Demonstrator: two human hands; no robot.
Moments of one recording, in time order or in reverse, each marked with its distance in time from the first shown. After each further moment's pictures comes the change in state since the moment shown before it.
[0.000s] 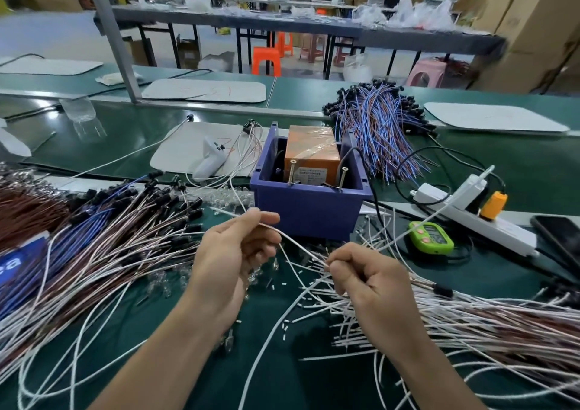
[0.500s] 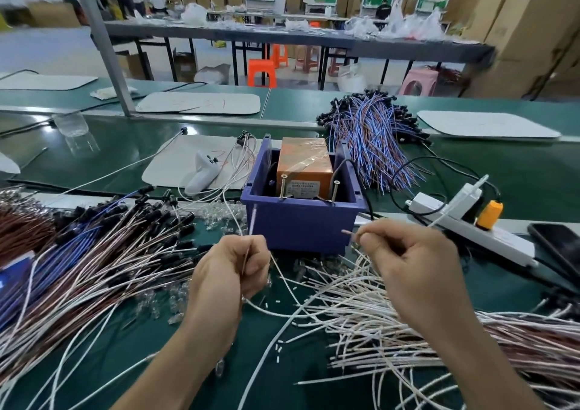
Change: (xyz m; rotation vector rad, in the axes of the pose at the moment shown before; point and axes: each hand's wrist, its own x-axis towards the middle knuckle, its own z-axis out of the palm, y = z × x) left_hand -0.006 0.002 0.008 0.289 -0.173 0.177; right_hand 0.030 -0.023 -0.047 -0.235 0.194 0.016
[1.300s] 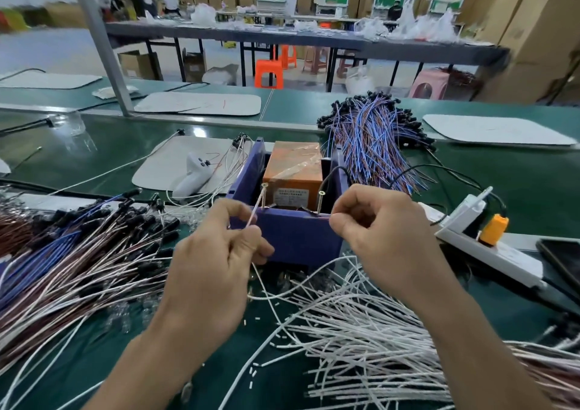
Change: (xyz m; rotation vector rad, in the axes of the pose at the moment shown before) left_hand 0.013 0.016 0.019 0.721 0.229 0.244; right_hand 0.059 -0.004 -0.002 -0.061 -0.109 -0.110
